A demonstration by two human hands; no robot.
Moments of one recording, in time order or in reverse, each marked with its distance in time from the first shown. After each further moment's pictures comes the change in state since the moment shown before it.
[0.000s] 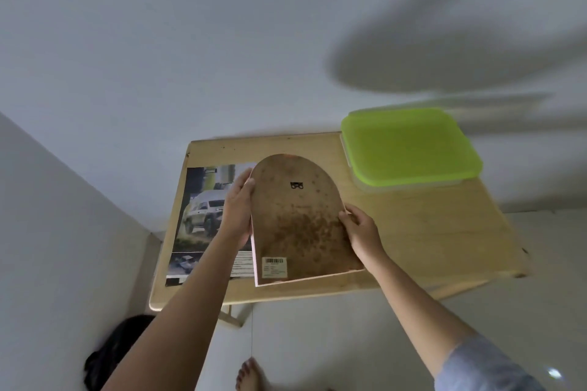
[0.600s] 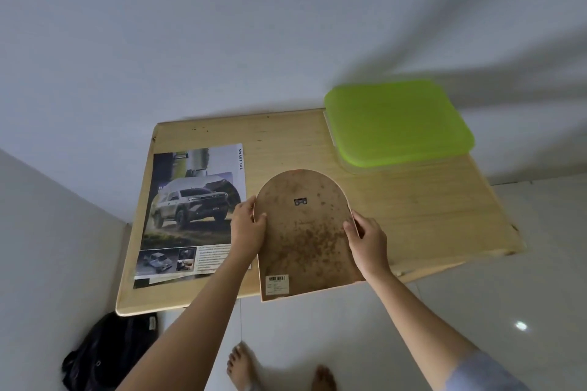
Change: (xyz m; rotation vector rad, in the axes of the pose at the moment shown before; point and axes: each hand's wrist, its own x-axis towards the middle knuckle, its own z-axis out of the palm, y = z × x) left_hand 0.013 -0.097 0.016 0.690 0.099 -0.103; right_hand -0.008 0.060 -0.017 -0.397 0.217 -0.081
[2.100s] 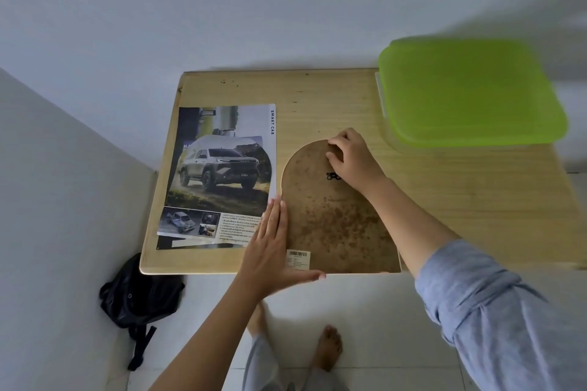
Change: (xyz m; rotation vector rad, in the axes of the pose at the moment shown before) left_hand -0.053 -0.063 -0.017 0.750 -0.251 0.418; right_hand 0.106 -0.071 0.075 -0.347 -0.351 -0.486
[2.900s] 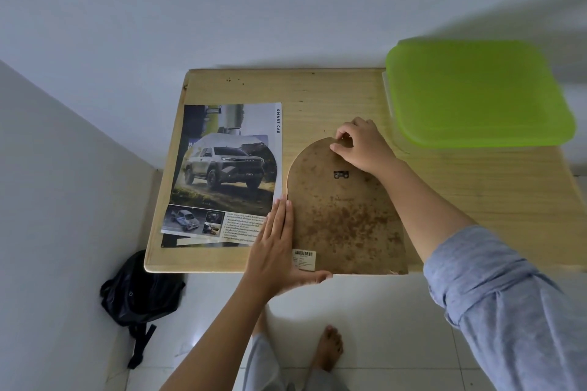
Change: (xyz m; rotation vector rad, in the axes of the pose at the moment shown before) left_hand -0.002 -0.003 0.006 -0.010 0.031 -0.012; right_hand 0.020 -0.005 -0.020 -0.065 -0.110 0.060
